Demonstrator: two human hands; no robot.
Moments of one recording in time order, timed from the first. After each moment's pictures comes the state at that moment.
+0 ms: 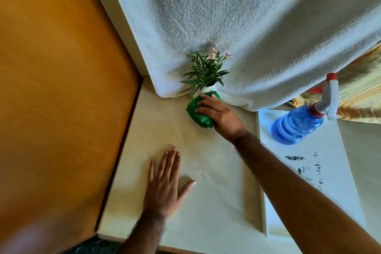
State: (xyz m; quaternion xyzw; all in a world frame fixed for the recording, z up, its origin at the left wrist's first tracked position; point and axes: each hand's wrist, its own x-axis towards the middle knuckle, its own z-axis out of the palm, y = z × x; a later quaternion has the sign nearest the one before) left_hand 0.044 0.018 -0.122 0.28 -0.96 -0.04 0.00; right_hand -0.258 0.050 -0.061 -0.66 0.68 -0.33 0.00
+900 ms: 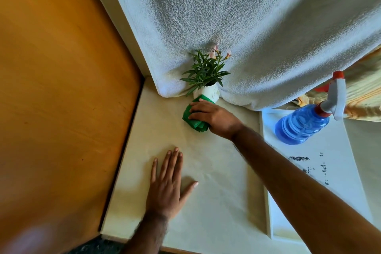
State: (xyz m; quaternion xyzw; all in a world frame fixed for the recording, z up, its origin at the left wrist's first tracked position) left_hand 0.043 0.017 -0.119 0.28 -0.96 -0.05 -0.01; right_hand -0.253 0.031 -0.051 -0.74 0.62 -0.27 0.06
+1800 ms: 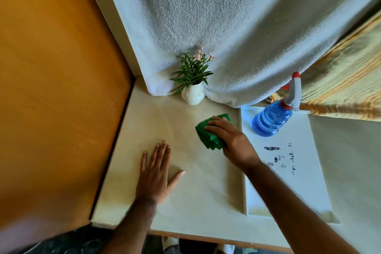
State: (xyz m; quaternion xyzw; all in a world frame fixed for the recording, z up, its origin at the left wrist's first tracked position) left_hand 0.041 0.015 -0.110 0.29 -0.95 -0.08 -0.08; right_hand -0.211 0.162 -0.022 -0.57 0.75 -0.32 0.08
